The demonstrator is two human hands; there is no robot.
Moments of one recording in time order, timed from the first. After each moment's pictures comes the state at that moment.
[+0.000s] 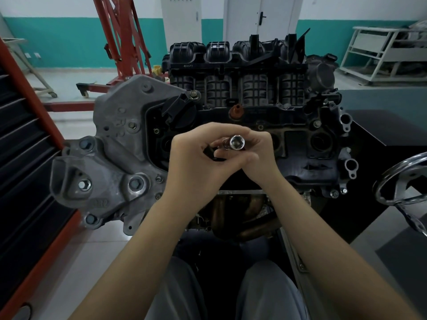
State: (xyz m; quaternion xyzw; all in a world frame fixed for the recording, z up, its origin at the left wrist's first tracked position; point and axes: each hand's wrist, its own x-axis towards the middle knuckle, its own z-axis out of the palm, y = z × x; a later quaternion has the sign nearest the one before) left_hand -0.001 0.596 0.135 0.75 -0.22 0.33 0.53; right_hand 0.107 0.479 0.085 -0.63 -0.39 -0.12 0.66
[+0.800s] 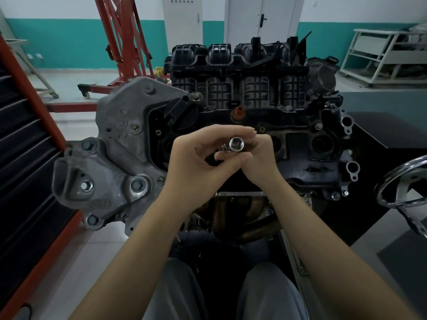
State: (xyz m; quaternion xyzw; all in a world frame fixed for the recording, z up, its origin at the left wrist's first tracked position) left_hand 0.003 0.604 0.131 0.71 -0.26 0.28 0.59; right_hand 0.105 0.481 0.087 -0.64 -0.39 -0.12 0.65
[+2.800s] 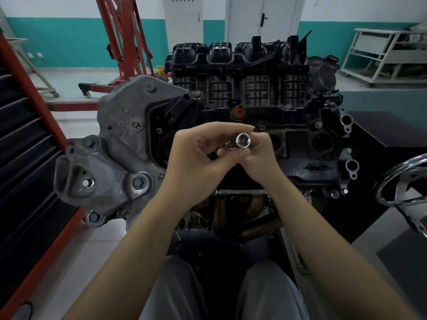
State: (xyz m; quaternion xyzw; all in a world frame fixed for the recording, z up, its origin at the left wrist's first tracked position) left_hand -0.002 0.603 0.139 0.72 -0.24 0.26 0.59; right_hand 0.101 0.479 0.094 -0.64 -0.41 -0.09 0.65
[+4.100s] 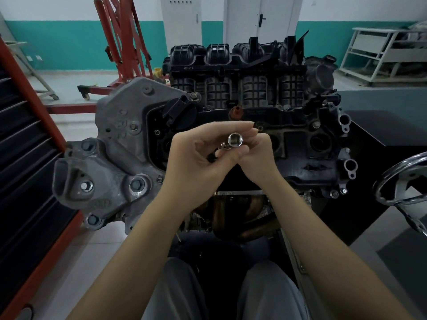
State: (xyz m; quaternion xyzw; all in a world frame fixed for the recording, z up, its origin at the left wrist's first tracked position) left_hand -0.004 0.598 0.138 0.73 -0.25 0.28 0.58; right_hand 0.103 0.480 0.088 -0.64 -0.39 -0.12 0.65
